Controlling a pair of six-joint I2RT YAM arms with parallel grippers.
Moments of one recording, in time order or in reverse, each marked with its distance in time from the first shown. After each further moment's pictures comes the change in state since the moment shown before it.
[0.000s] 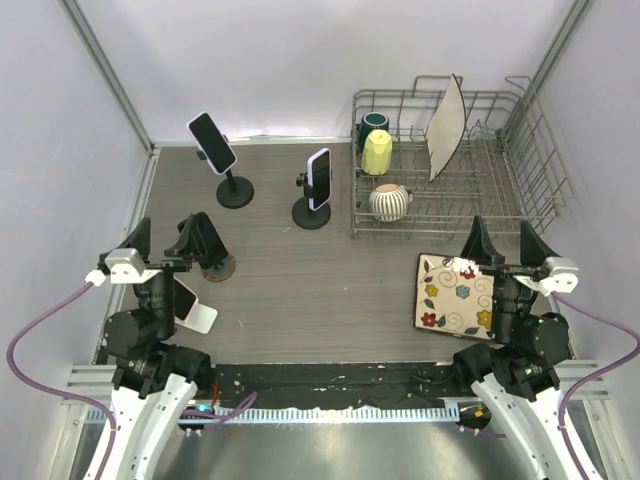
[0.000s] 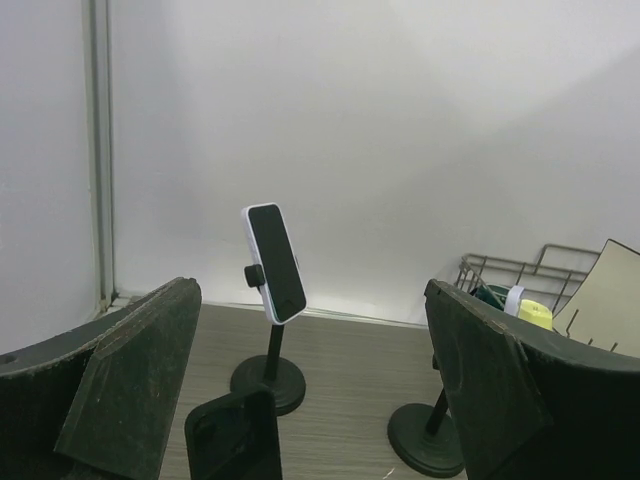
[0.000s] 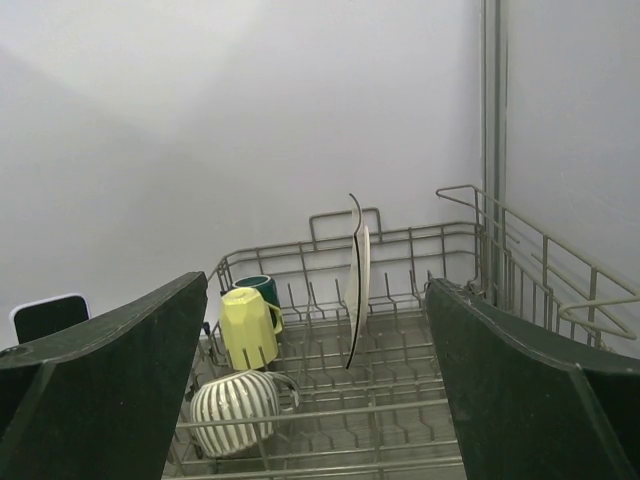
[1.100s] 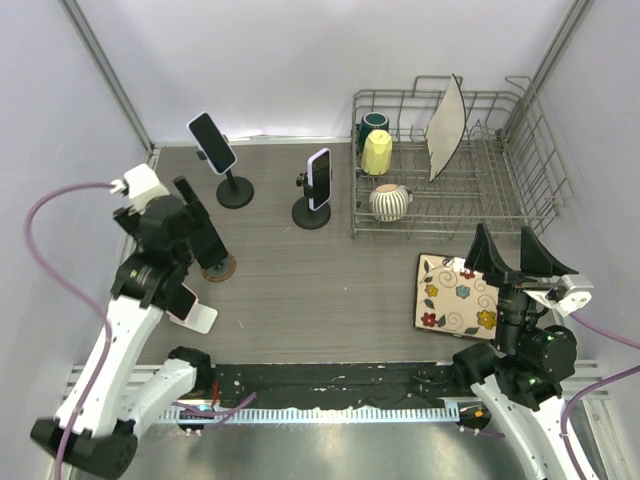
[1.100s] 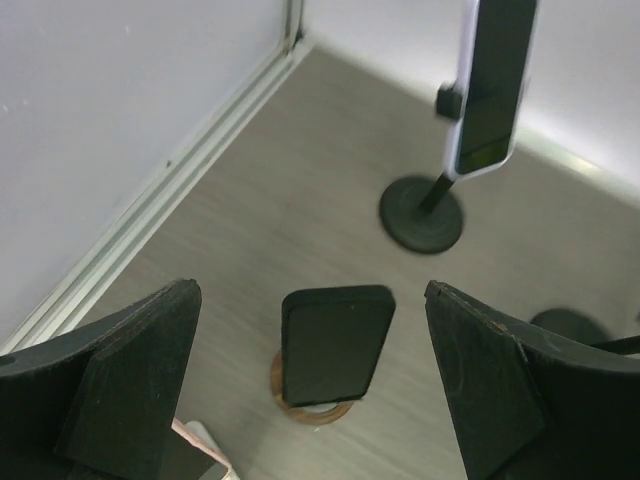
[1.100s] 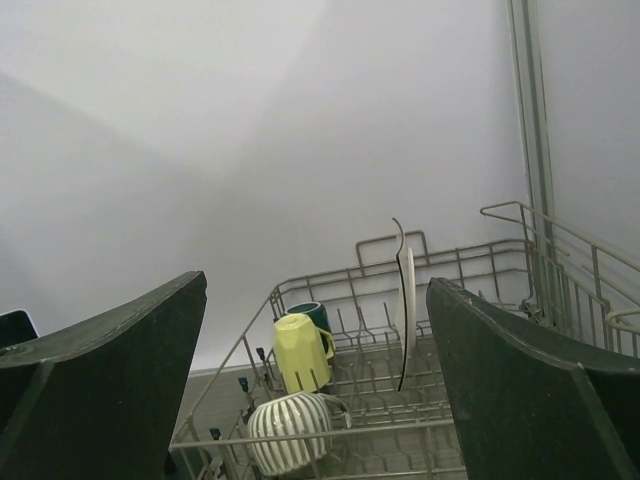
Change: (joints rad) left arm 0.000 0.603 0.506 -0.661 -0.446 -0.318; right arm 0.033 -0.108 -0.023 0.014 -0.014 0.082
